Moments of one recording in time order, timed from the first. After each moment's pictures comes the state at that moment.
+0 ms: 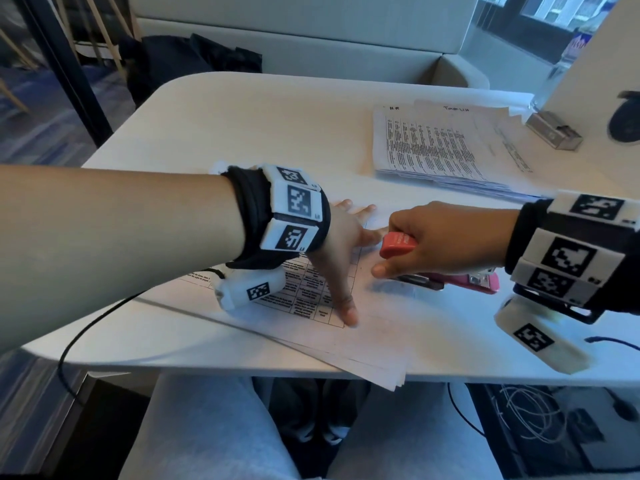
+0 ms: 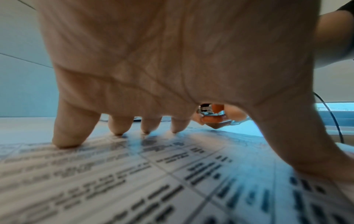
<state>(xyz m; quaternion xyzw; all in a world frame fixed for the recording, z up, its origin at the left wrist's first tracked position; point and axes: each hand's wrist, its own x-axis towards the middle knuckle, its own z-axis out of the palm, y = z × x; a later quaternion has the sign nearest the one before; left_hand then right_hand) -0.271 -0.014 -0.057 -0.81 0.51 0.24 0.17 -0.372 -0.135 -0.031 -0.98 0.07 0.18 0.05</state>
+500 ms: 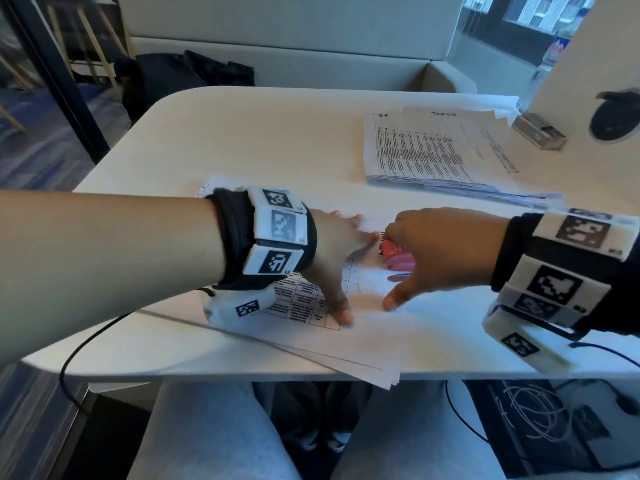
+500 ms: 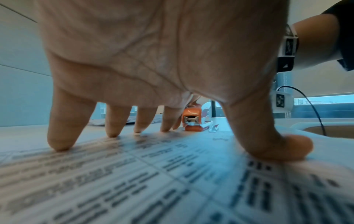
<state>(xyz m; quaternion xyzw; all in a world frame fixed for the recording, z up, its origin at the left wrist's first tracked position) -0.287 -0.007 -0.049 -0.82 0.52 0.21 0.14 -0.383 -0.130 -0.032 -0.98 0.03 0.18 -0.10</state>
